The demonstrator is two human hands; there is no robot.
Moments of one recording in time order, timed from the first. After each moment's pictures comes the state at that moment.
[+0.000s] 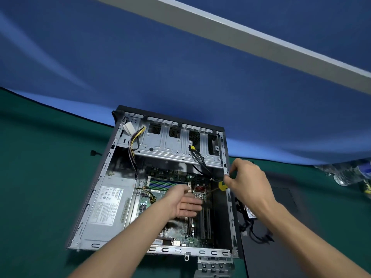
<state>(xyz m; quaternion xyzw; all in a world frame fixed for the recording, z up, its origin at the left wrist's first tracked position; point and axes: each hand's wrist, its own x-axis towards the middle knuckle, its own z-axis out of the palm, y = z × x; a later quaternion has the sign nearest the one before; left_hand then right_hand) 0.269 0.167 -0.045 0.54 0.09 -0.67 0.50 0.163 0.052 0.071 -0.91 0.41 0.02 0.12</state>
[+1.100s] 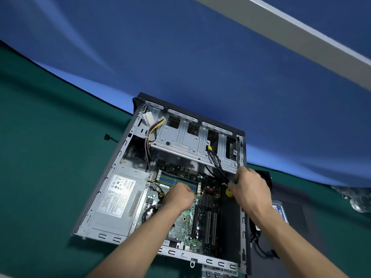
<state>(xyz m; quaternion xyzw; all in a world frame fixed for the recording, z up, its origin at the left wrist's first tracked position) 0.272 0.171 -0.073 0.80 -0.13 -0.46 0.35 0.190 0.044 0.025 -0.92 0.39 0.07 0.04</state>
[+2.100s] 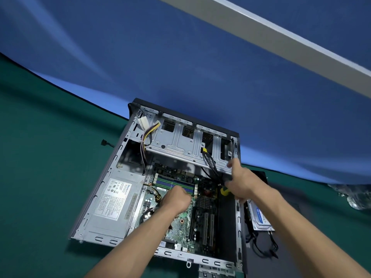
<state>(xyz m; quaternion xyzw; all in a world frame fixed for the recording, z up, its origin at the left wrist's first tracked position) 0.272 0.167 -0.081 0.81 -0.16 -0.46 0.32 0.212 0.040 0.056 -0.86 0.41 0.25 0.17</state>
